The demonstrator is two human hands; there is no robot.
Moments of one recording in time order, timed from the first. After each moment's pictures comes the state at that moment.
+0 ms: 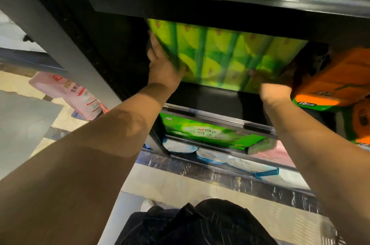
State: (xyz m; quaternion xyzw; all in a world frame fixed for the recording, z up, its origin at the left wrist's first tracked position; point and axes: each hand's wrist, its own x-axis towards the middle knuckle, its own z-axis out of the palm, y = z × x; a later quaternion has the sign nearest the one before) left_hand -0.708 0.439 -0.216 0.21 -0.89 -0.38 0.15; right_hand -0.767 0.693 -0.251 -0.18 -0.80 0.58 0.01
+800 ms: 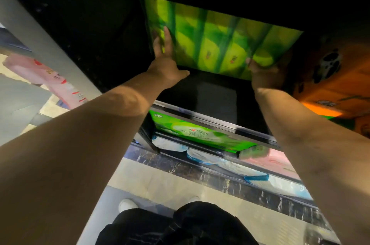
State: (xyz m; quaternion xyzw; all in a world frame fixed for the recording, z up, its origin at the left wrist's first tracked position) left_hand -0.730 0.445 -0.234 0.18 -0.92 -0.34 0.00; right_hand -0.810 0.678 -0.263 -0.13 -0.83 0.52 0.14
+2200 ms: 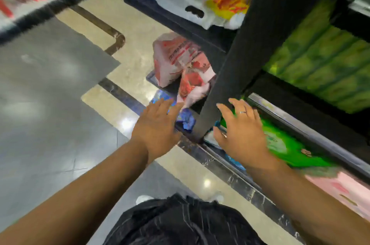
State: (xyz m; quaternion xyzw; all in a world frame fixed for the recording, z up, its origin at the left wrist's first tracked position) left_hand -0.376 0.258 -0.210 0.15 -0.98 -0.12 -0.02; right_hand -0.505 0.439 -0.196 0.38 -0.93 0.00 -0.04
